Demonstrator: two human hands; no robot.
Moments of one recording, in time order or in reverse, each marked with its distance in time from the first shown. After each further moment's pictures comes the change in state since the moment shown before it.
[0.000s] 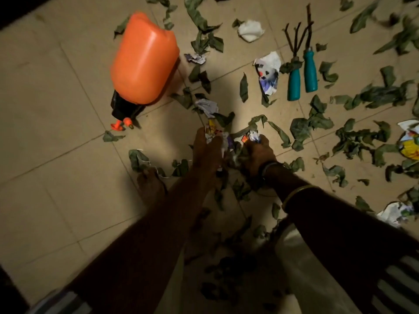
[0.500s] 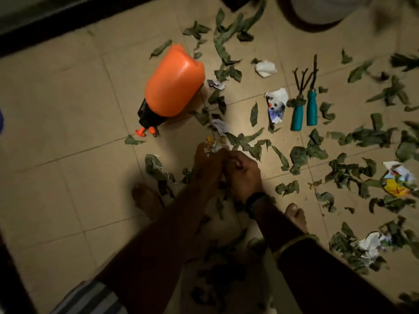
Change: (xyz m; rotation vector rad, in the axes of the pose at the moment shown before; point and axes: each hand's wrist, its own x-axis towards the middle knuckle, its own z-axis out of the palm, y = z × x) left_hand -0.032 0.034 -0.029 -0.099 0.068 -0.087; right_hand -0.108 -0.092 -0.017 0.744 0.204 -0.220
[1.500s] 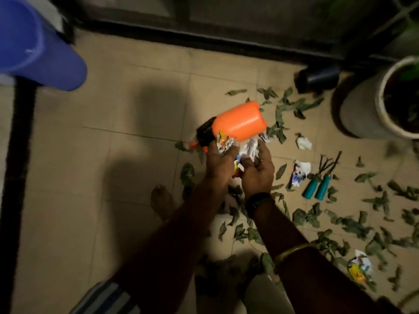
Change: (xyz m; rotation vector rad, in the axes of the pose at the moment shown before) left_hand -0.026 0.124 -0.116 -0.551 0.194 0.164; right_hand -0.002 -0.160 0.090 0.012 0.050 -0.151
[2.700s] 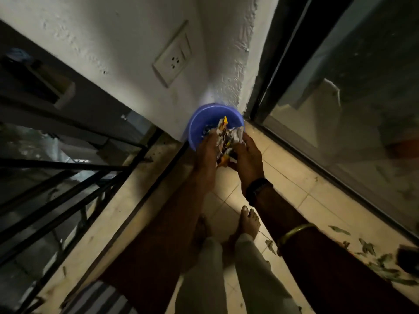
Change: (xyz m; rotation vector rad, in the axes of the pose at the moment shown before) left_hand 0.184 0.429 -0.442 -0.602 0.222 -0.045; right_hand -0.121 -0.353 0.546 -0.124 -0.812 0.027
